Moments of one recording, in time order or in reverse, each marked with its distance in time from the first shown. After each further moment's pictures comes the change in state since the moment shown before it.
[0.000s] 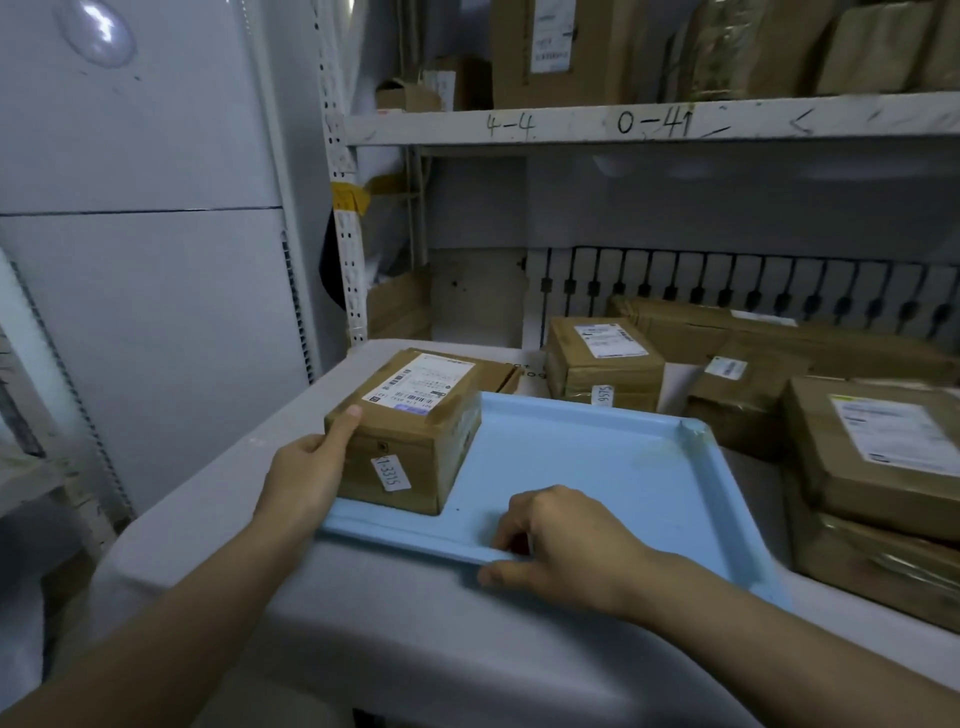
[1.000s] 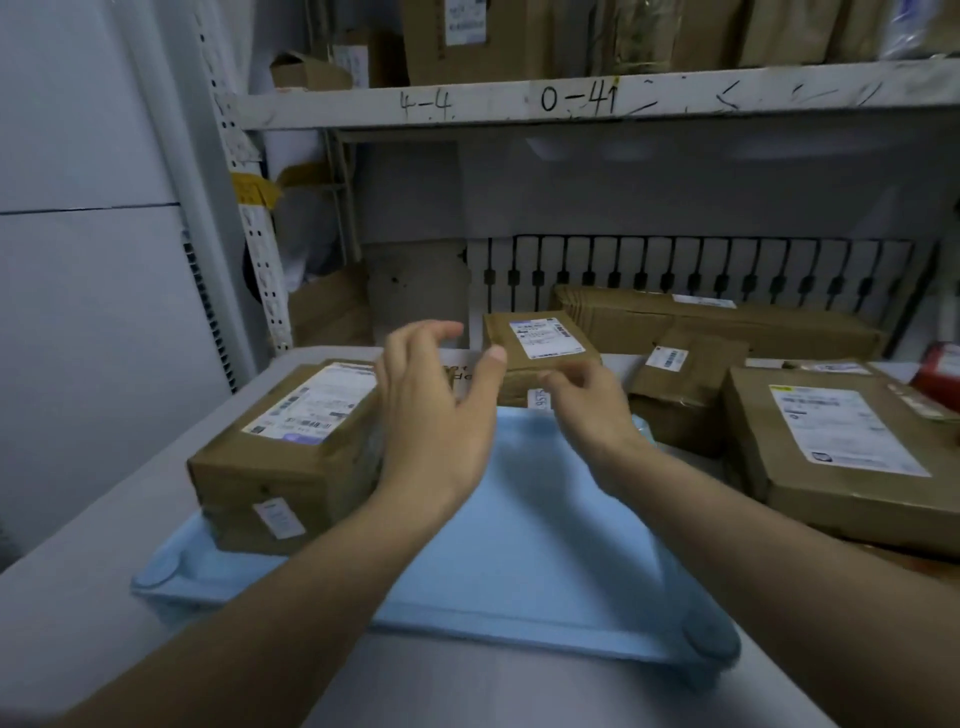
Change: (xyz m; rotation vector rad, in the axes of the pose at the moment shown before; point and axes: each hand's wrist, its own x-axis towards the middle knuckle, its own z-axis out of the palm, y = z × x) left_hand -0.054 0.098 0.150 0.058 -0.041 0.695; right_hand 0.056 0.105 -0.056 0.862 0.678 0.563
